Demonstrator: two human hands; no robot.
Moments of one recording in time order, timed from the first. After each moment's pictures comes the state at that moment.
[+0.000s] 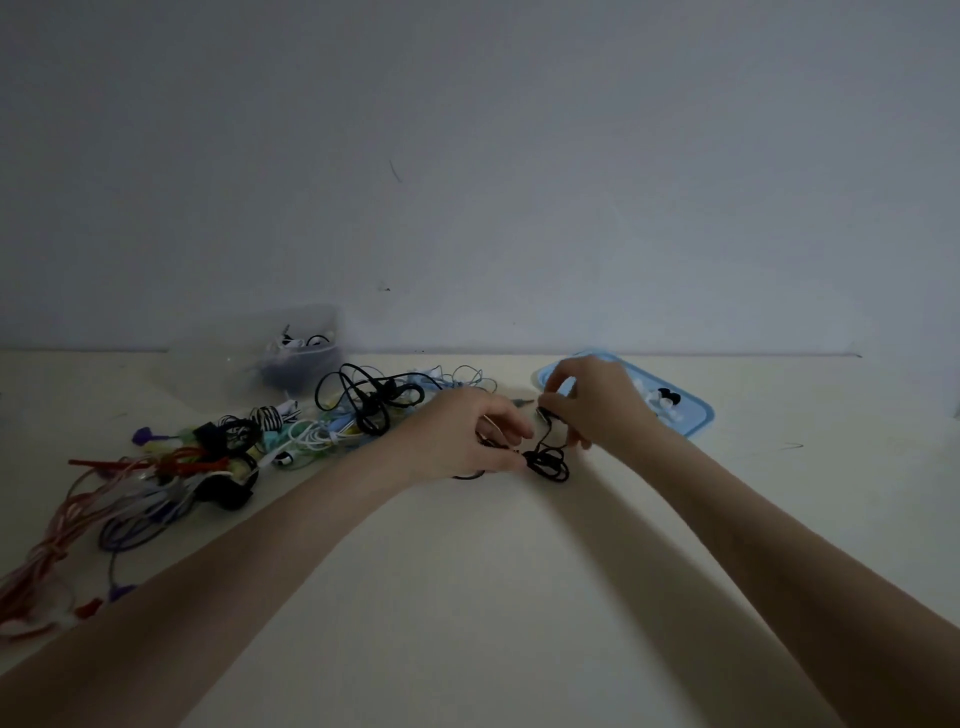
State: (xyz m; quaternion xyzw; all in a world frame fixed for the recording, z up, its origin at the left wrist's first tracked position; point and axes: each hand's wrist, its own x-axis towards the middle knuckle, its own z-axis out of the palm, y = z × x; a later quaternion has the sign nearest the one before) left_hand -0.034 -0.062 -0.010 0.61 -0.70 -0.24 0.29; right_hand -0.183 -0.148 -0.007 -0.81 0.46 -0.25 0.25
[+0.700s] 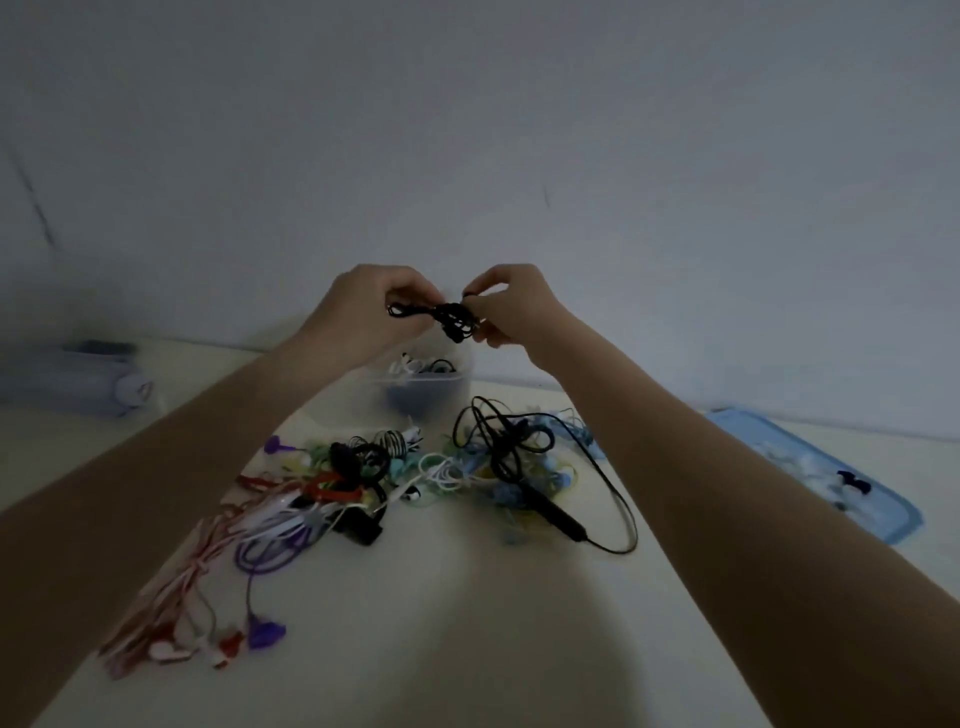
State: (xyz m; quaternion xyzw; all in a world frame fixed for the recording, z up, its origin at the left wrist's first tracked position) left_hand 0.134 -0.038 0.064 0.70 -0.58 0.02 0.42; right_hand 0.020 -0.146 0.070 -0.77 0.32 -0.32 0.45
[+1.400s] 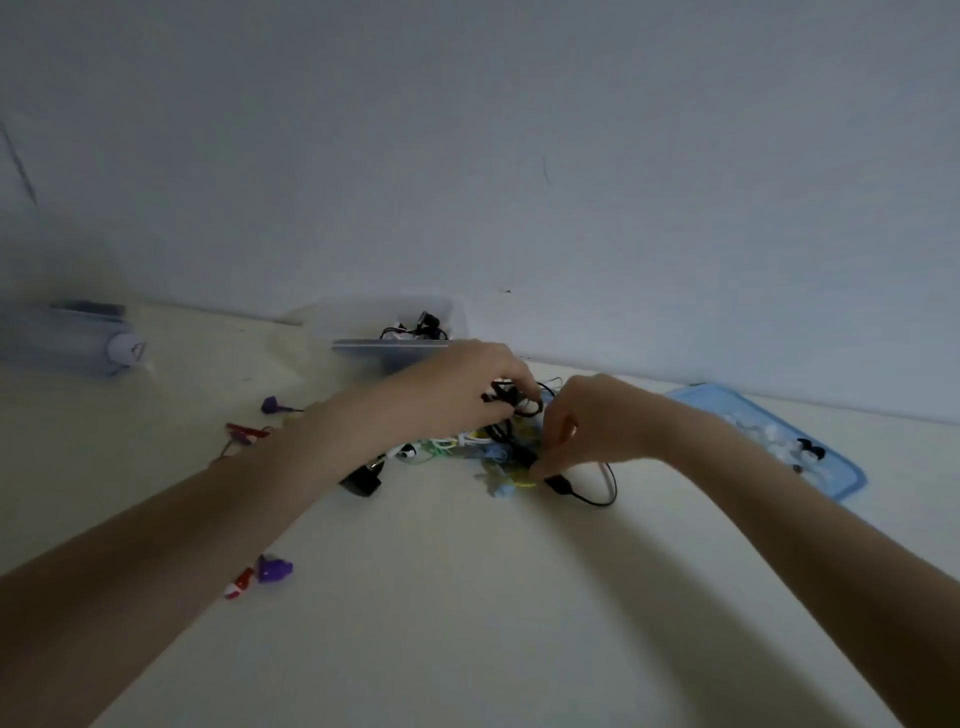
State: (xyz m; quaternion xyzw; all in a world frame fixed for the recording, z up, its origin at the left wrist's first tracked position) left_hand 0.066 -0.028 0.026 0.65 -0.74 -0.05 0.19; right_hand -0.085 -0.101 0.034 -0.94 0.33 0.06 0.11
